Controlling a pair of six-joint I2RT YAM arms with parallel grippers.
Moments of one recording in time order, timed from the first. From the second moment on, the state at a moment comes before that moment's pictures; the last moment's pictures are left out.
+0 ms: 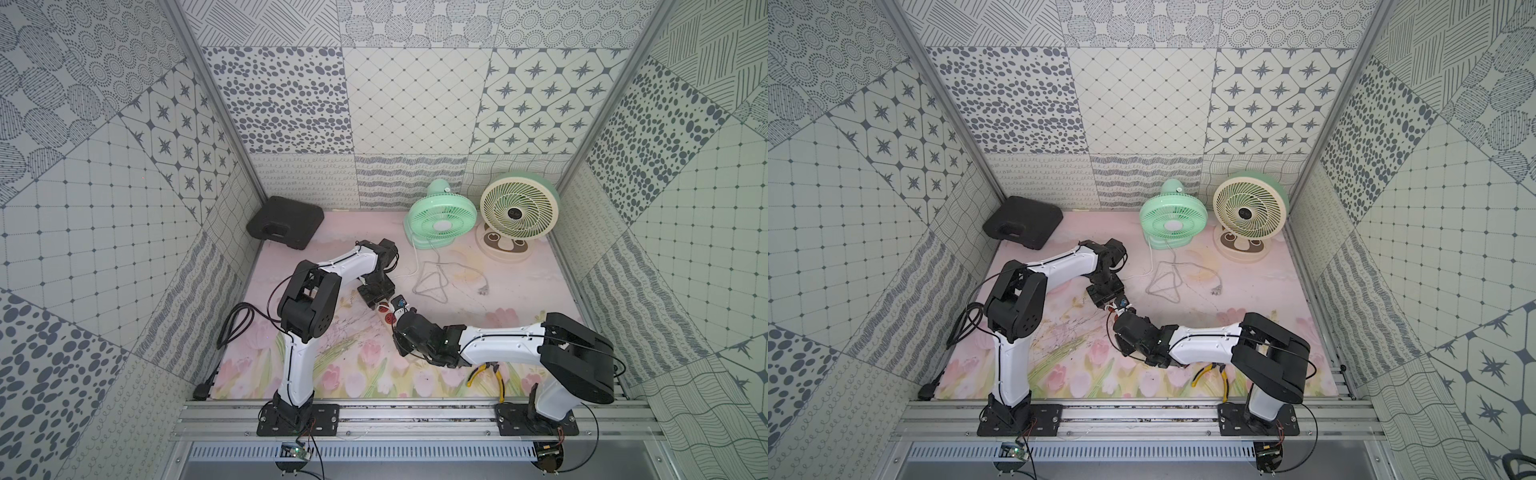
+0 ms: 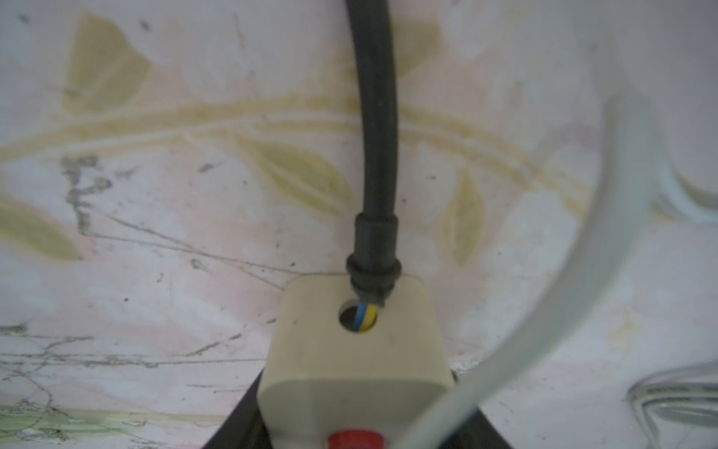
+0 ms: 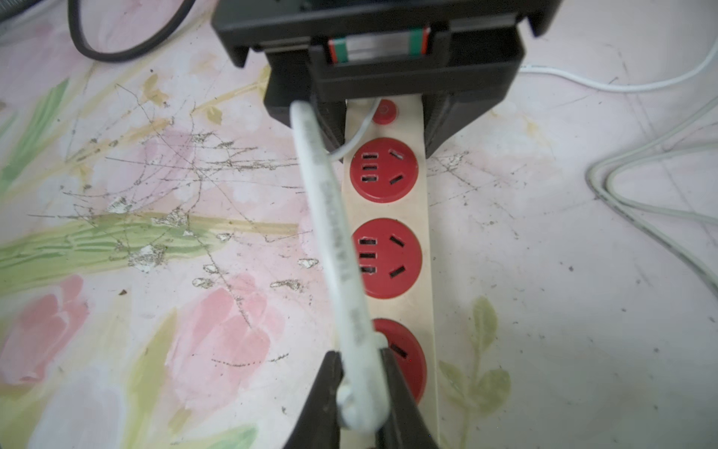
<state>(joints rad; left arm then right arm) -0.46 2.10 1.53 -1.03 0.07 -1.07 1.17 1.67 0.85 0.01 0.32 0.43</state>
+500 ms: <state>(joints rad) -0.46 2.10 1.53 -1.06 0.07 -1.06 1.25 1.71 0.91 -0.07 0.48 0.35</state>
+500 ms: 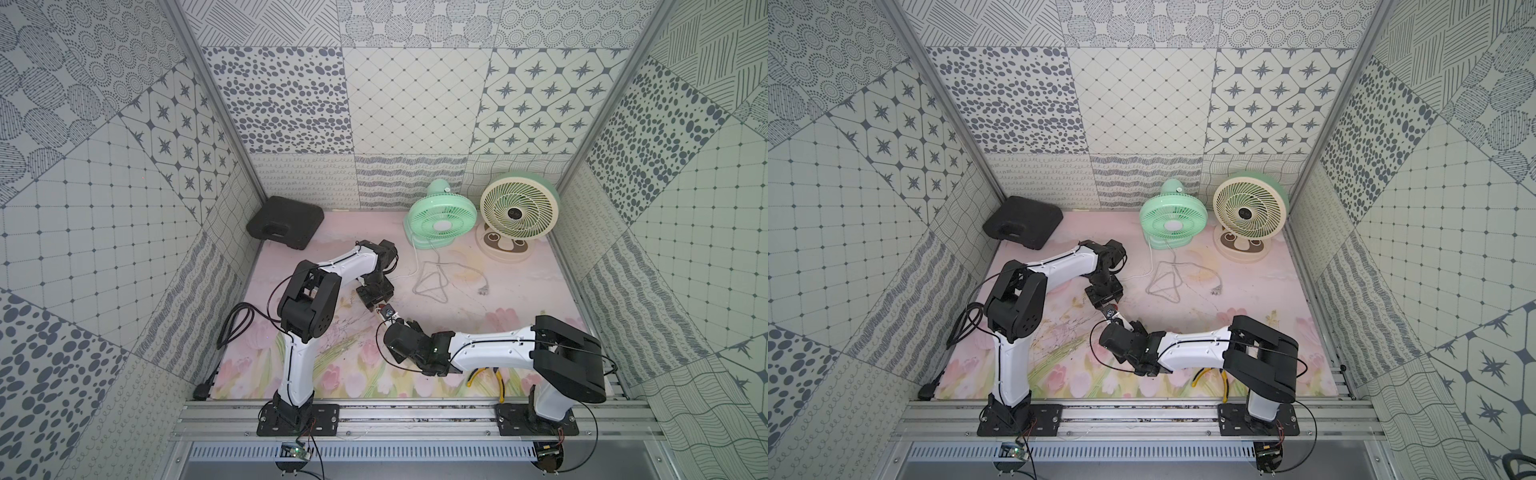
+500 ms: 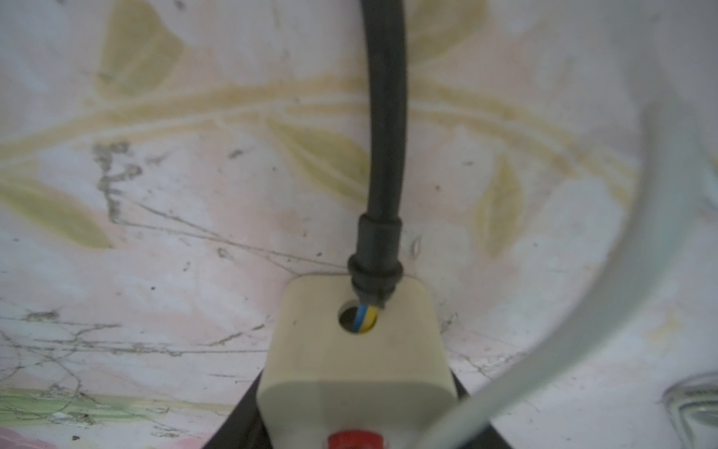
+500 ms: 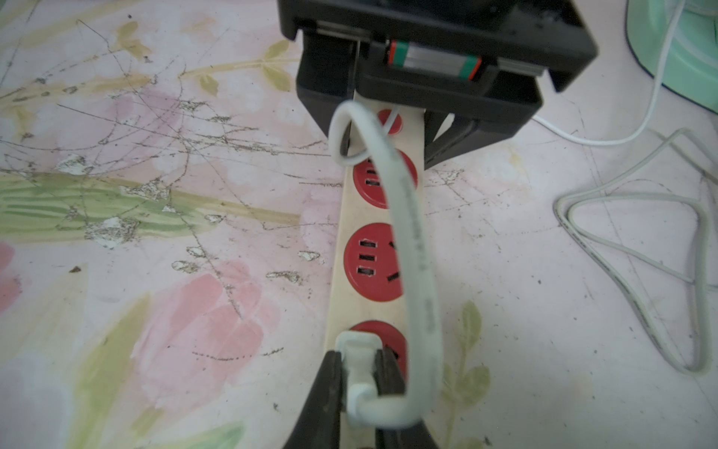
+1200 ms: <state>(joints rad) -0.46 2.09 1.52 -1.05 0.09 -1.14 1.06 1.58 0.71 0.15 0.14 0.56</state>
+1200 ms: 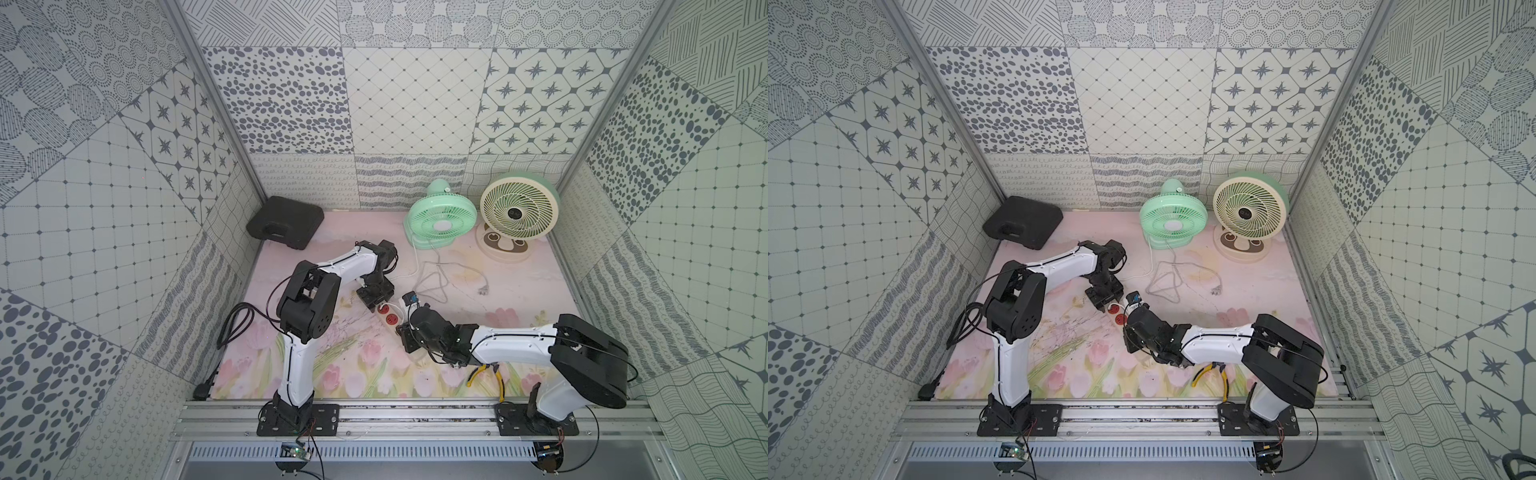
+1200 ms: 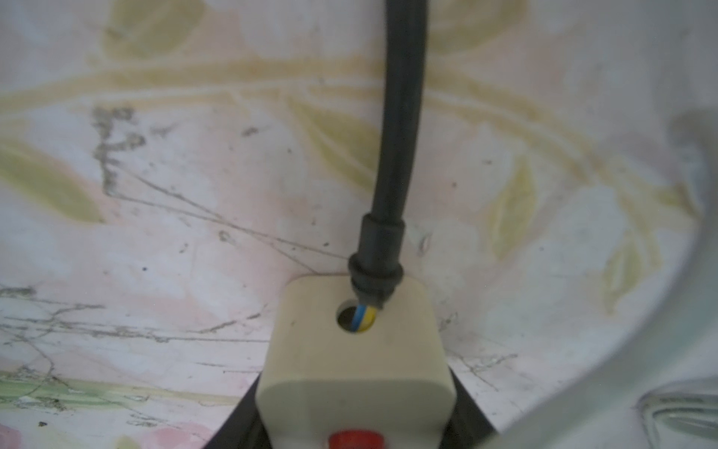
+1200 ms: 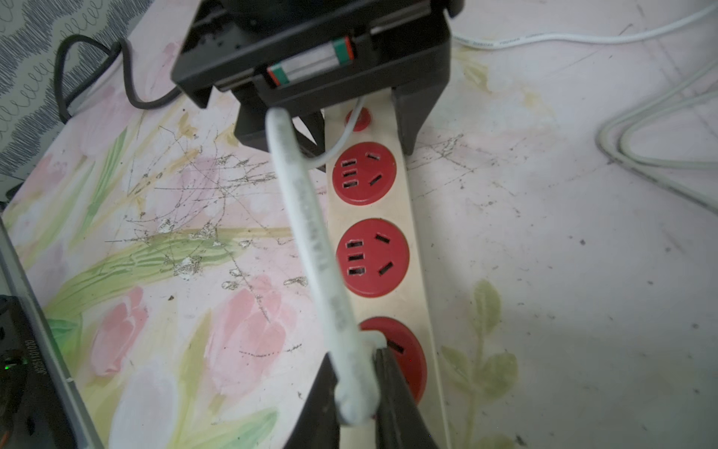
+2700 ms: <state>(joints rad) -0.46 2.09 1.52 -1.11 0.02 -1.06 1.27 1.74 0.98 -0.15 0.49 0.39</state>
